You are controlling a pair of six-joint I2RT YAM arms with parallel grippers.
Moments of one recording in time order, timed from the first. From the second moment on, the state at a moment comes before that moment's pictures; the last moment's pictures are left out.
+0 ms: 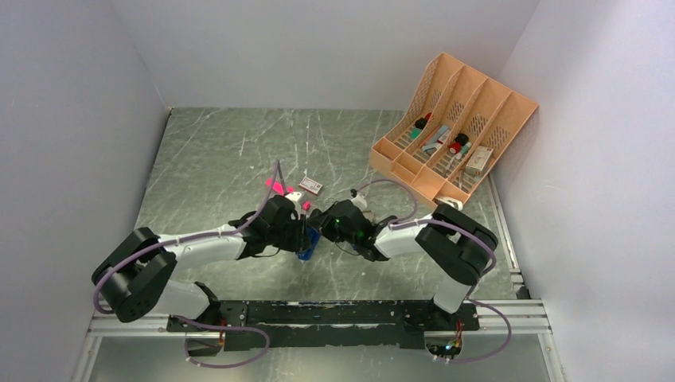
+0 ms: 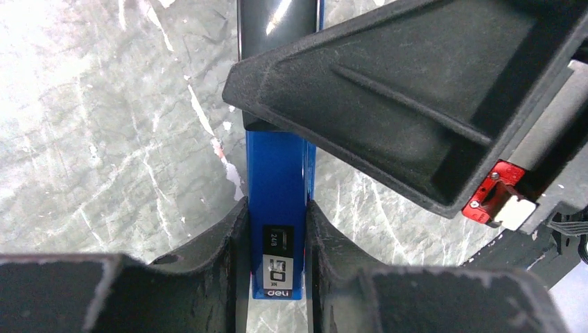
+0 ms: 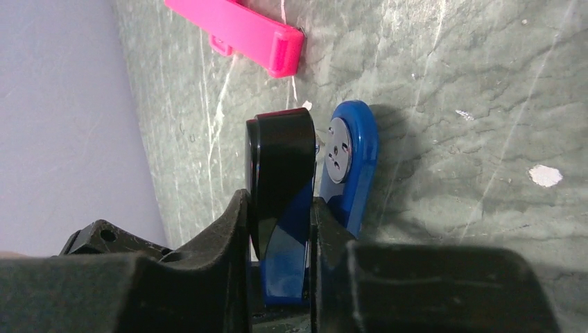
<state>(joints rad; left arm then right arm) -0.77 1.36 0.54 0.01 0.08 -0.56 0.91 1.72 0.63 0.51 0.17 1.29</state>
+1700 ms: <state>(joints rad) -0.78 0.80 0.75 -0.21 -0.55 -0.37 0.88 0.63 0.54 0.06 0.69 0.30</state>
